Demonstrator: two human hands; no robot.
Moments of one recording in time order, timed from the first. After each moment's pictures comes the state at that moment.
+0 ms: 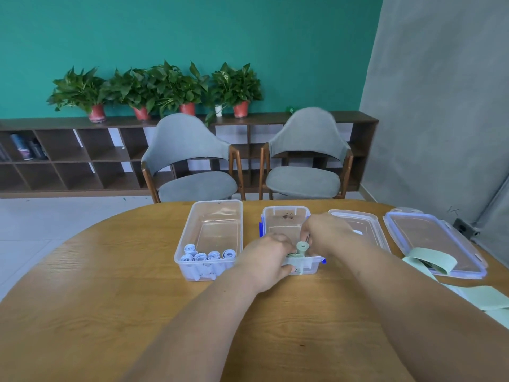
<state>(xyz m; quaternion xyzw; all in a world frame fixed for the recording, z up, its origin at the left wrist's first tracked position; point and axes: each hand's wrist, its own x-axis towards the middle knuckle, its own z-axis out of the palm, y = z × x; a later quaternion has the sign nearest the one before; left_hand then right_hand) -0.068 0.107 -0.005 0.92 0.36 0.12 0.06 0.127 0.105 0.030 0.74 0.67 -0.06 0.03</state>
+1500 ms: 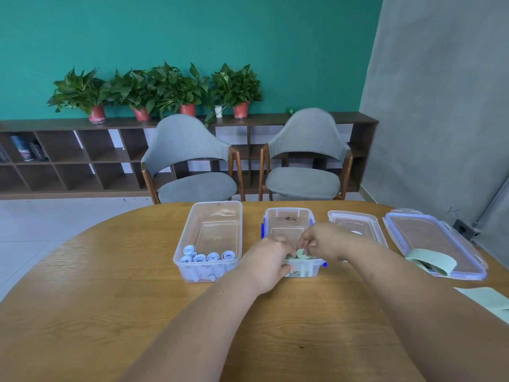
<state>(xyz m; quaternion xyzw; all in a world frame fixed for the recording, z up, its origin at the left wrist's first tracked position) -0.063 0.109 -0.009 0.91 0.38 0.13 0.10 0.146 0.103 0.020 0.70 0.70 -0.17 -0.01</state>
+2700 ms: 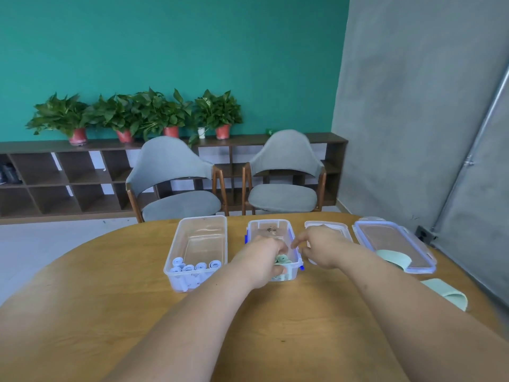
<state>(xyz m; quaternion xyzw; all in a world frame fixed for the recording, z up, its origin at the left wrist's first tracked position) -0.051 0.071 0.047 0.90 0.40 0.09 0.13 0.149 0.040 0.056 0.74 0.66 -0.10 -0.06</state>
